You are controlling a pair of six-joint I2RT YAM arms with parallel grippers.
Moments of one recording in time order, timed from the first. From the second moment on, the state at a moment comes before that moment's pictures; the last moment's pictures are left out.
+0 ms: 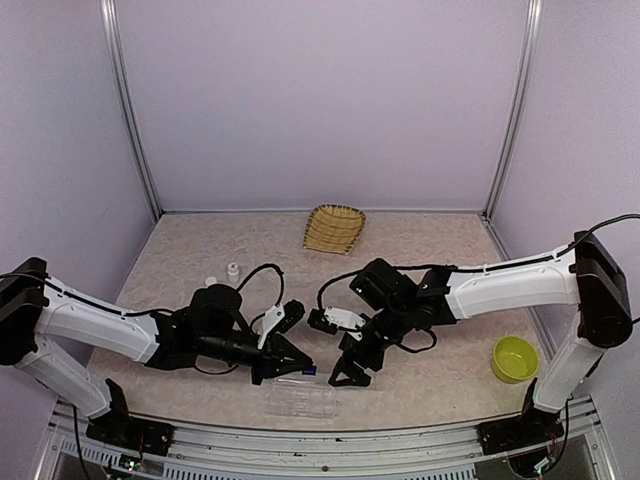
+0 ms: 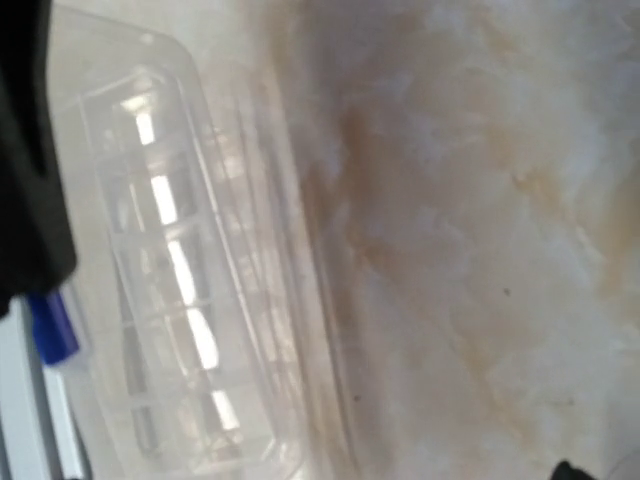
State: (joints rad) left arm -1.01 1.43 0.54 0.41 0.47 -0.11; right arm 1.02 1.68 1.04 -0.37 -0.36 -0.13
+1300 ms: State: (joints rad) left arm -0.89 1.53 0.45 0.72 0.41 -0.37; right arm 1.01 1.46 0.80 -0.01 -0.10 -0.10
